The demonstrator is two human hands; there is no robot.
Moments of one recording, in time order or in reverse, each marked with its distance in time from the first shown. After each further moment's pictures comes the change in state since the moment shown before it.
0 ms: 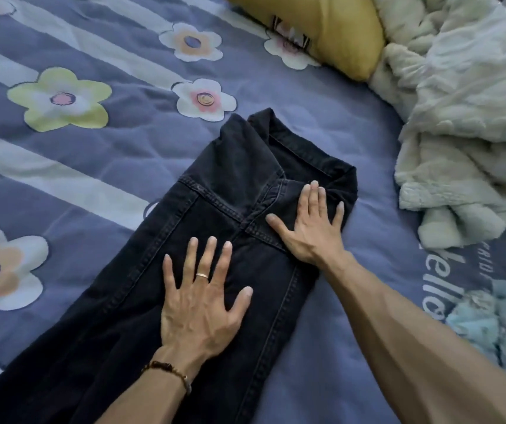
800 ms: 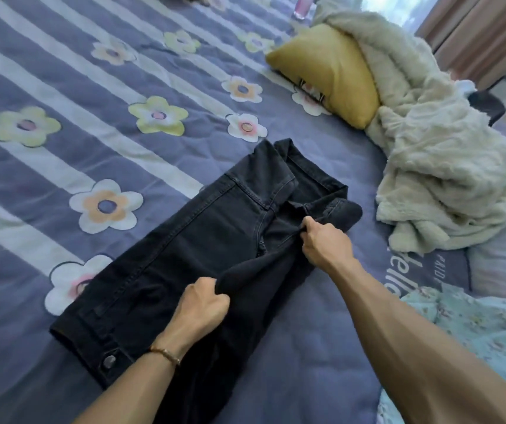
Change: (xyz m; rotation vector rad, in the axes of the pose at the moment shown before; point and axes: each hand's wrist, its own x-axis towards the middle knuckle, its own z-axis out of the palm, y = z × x) left_hand -0.130 0.016 -0.120 -0.745 -0.320 -0.538; right_hand -0.143 -0.009 -0.075 -0.101 0.106 -0.164
